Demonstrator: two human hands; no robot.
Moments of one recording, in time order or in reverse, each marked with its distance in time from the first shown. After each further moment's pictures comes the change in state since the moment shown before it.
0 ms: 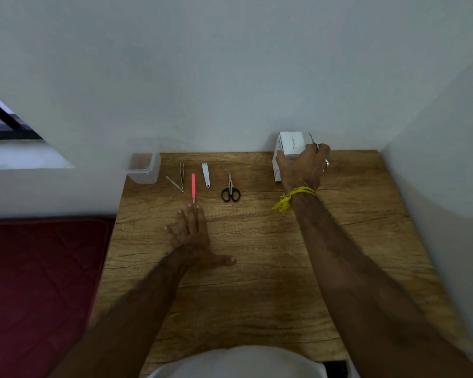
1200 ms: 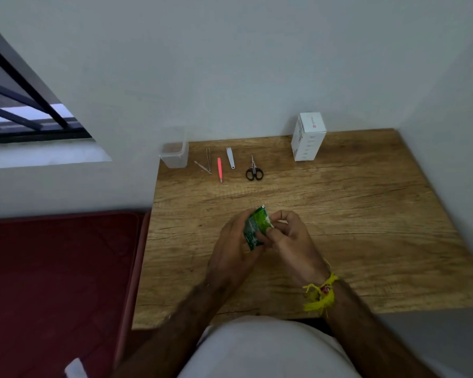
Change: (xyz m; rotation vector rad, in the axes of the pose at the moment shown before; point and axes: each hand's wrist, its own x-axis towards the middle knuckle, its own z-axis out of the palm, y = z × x) left_hand -0.109 0.003 0.059 -0.536 0.593 0.533; right_hand -0.239 -0.012 -0.116 0.893 -0.775 0.427
